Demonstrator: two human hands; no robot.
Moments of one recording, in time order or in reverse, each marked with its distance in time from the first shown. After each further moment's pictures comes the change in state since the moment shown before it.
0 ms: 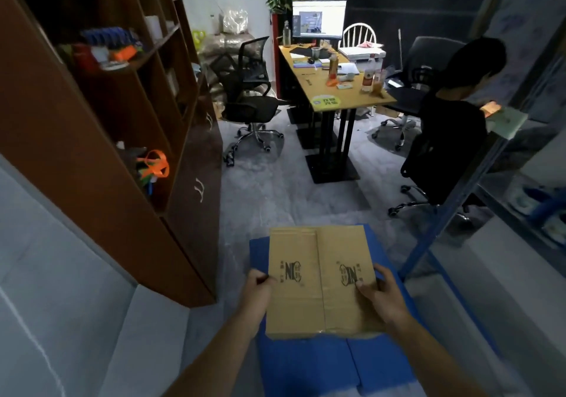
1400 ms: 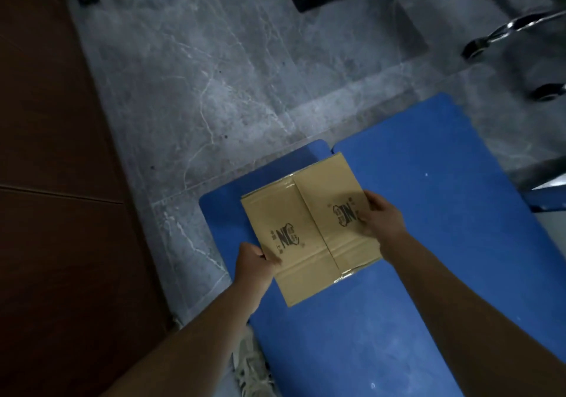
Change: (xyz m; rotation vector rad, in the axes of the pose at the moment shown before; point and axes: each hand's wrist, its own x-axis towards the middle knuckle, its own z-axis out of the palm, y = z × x) left_hand 0.688 -0.232 0.141 0.432 -0.254 -0.386; right_hand 0.637 0.304 0.270 -0.087 0.245 0.469
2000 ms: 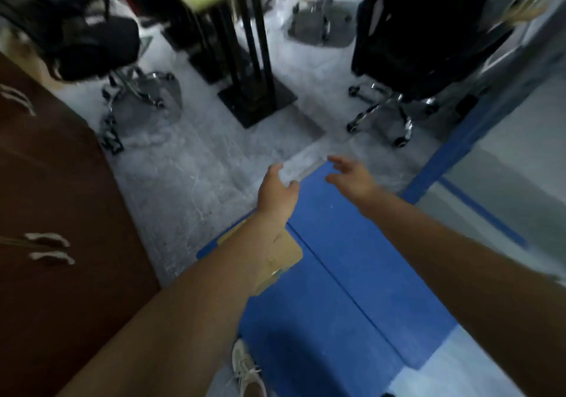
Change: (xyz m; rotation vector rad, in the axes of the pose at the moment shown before) left_hand -0.373 0.246 0.053 0.204 0.051 0.735; right_hand -0.260 -0.175 -0.283 -0.019 -0.026 -0.404
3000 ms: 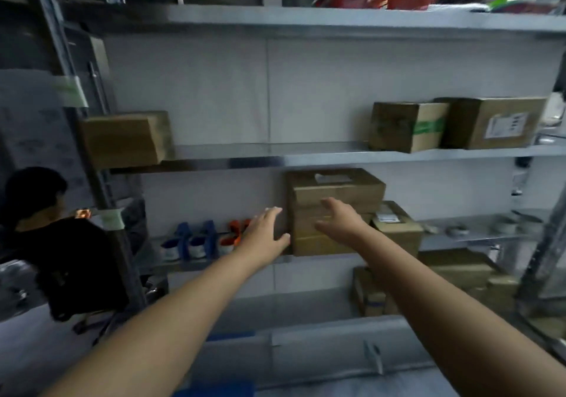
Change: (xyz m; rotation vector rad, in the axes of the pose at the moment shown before) left_hand -0.533 0.398 0.136 0.333 -0.666 1.318; right_hand -0.666 -0.049 -0.435 -0.426 1.066 0.255
